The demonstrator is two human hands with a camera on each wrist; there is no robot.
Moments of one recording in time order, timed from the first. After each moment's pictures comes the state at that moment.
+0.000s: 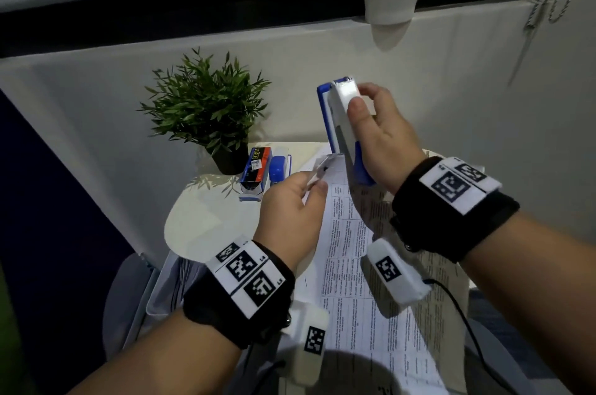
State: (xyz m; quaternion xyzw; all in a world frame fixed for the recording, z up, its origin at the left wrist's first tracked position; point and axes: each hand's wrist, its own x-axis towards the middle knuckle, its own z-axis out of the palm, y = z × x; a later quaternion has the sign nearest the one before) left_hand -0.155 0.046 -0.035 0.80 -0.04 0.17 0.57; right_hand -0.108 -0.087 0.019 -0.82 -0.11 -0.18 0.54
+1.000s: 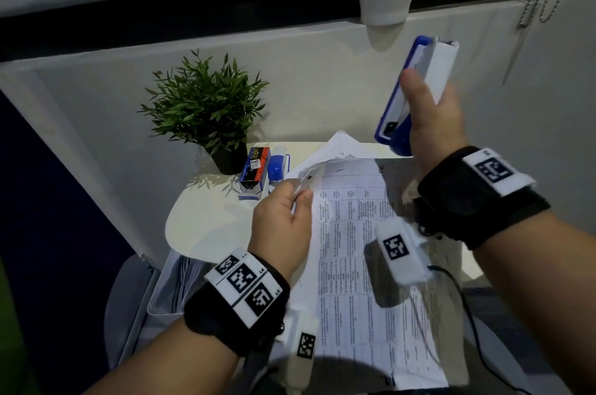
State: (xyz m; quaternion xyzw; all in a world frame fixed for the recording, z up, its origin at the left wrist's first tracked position) left_hand -0.166 0.054 -0.051 0.84 -0.03 0.23 0.49; right_hand -0.107 -0.117 0.030 -0.65 0.01 -0.22 0.73
